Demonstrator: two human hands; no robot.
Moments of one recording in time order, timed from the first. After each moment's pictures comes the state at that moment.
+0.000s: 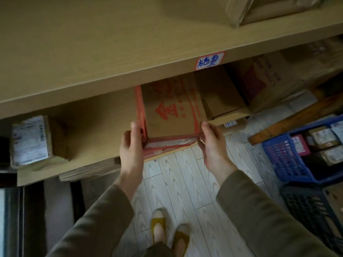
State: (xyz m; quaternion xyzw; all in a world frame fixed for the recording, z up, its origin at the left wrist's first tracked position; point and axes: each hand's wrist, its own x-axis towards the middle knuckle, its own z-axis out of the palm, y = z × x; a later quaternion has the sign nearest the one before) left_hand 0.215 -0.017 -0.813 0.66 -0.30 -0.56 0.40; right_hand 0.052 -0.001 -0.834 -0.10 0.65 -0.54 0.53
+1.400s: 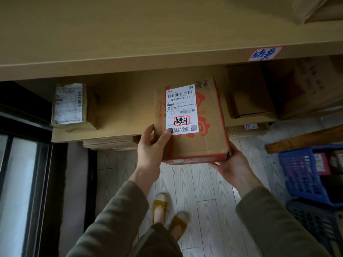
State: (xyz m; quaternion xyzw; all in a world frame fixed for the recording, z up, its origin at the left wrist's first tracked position) left_hand 0.235 0.023 -0.806 0.65 -0.20 -0.60 0.43; right_hand 0.046 0.041 -0.843 0.01 0.57 -0.46 0.68
